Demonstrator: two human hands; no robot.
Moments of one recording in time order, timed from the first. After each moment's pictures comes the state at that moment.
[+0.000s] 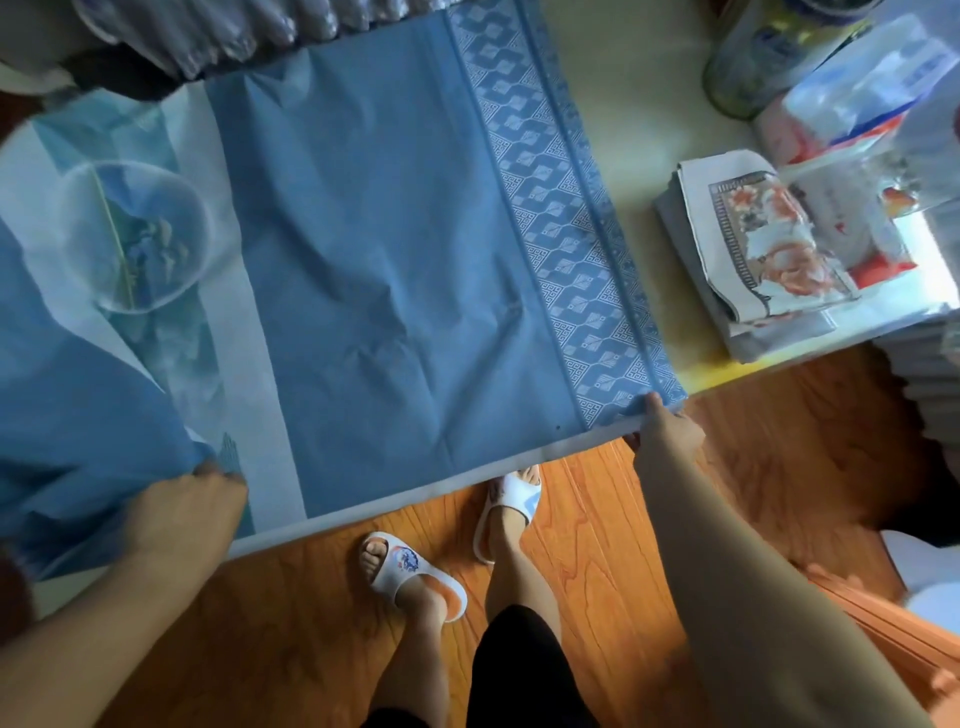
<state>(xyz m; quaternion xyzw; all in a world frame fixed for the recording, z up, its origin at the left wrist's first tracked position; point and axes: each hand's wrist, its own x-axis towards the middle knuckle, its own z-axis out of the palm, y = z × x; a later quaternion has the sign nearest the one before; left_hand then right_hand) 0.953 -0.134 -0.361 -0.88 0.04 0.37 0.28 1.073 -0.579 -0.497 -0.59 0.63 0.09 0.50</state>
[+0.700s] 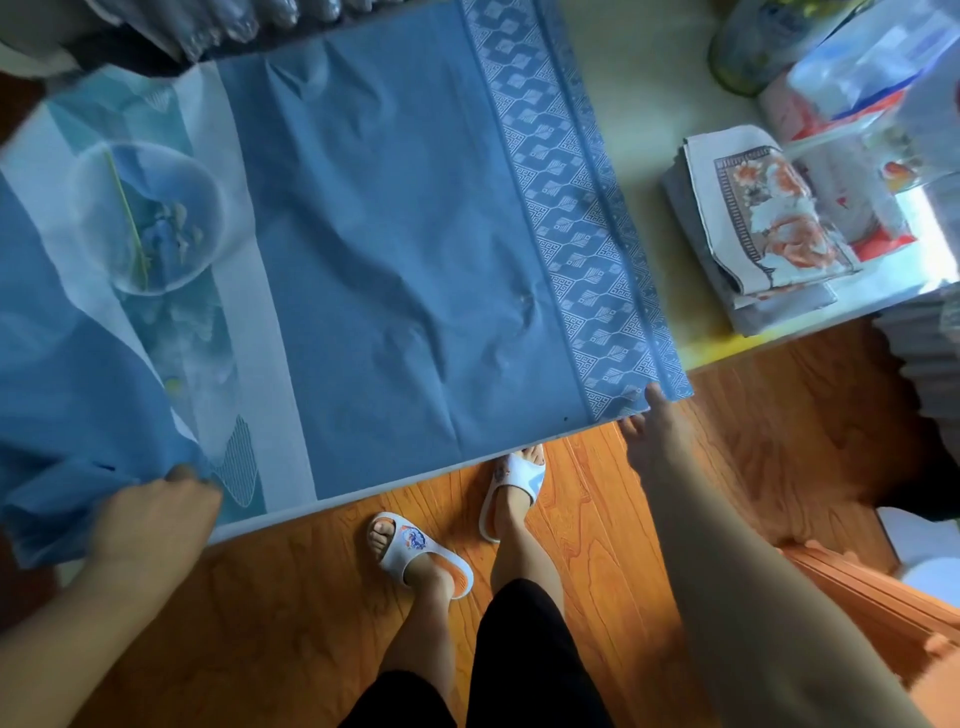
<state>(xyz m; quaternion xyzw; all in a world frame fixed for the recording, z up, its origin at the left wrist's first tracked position) 0.918 -0.104 -0.344 -0.87 0.01 0.38 0.31 1.042 -0.569 -0.497 -0.45 0.62 0.08 0.64</state>
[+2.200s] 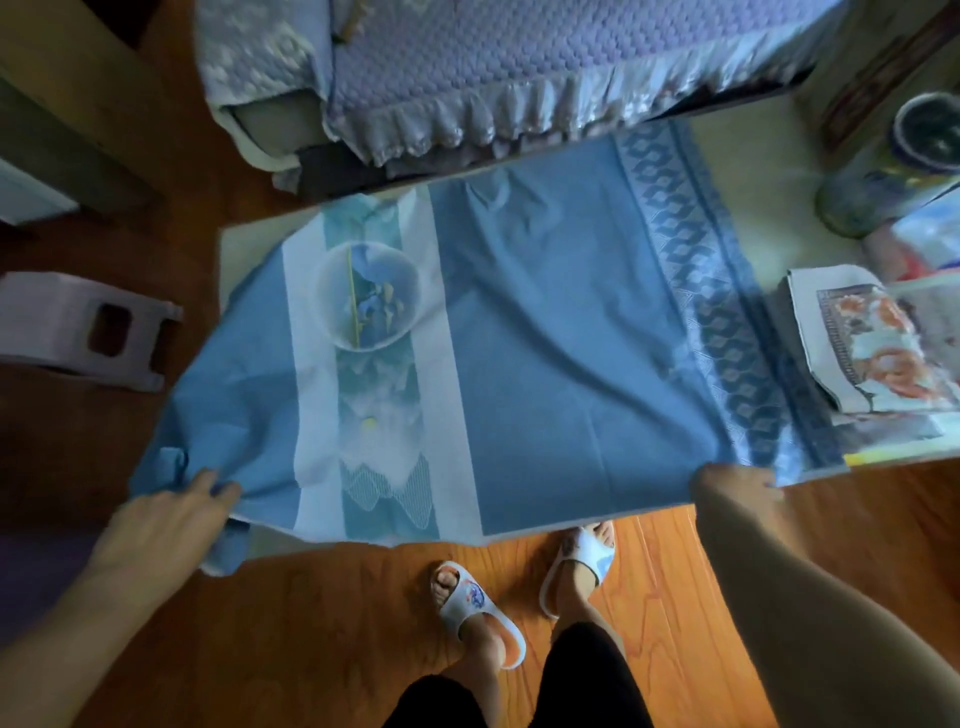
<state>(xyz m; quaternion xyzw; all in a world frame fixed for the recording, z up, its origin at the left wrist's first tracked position) 0.856 0.022 -0.253 -0.93 -0.10 0.29 0.18 1.068 -0.521 -0.491 -0.90 0.35 0.22 0.15</state>
